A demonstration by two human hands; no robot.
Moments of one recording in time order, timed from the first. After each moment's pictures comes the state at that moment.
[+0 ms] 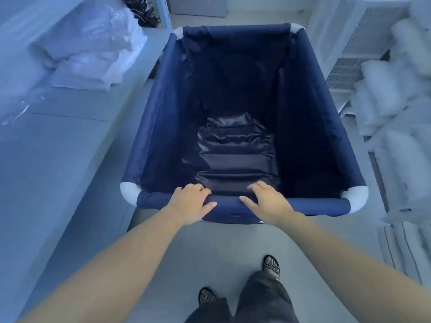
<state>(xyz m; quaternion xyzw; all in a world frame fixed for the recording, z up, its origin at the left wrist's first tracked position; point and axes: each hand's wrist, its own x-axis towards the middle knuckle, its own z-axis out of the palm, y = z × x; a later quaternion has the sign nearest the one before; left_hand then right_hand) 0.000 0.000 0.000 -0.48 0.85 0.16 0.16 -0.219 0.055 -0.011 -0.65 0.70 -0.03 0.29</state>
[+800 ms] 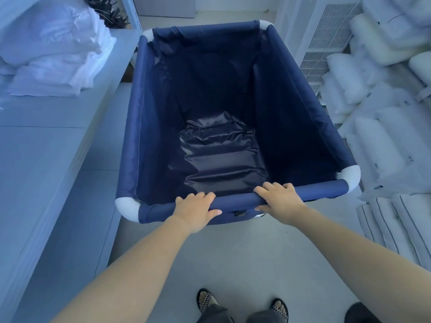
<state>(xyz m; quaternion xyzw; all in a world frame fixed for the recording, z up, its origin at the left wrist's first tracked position) -0.015 0.020 -0.022 -0.45 0.85 0.19 0.19 -0.255 0.090 -0.032 -0.72 0.68 0.10 0.13</state>
